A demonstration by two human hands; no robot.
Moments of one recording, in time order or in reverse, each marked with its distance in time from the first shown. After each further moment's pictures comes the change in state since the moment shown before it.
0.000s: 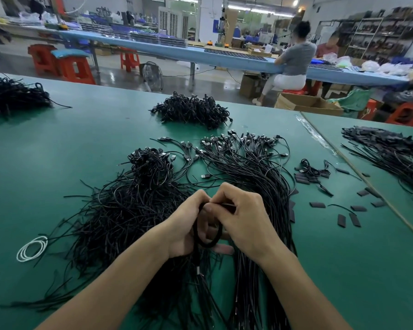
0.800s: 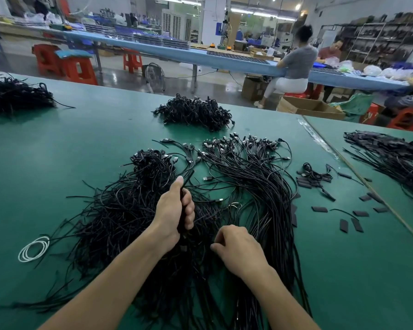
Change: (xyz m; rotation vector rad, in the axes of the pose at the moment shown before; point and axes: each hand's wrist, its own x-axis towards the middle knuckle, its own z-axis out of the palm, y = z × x) left_hand 0.015 0.000 -0.034 -0.069 0.544 0.342; right_hand -0.017 0.046 0.037 -0.549 -0.329 0.447
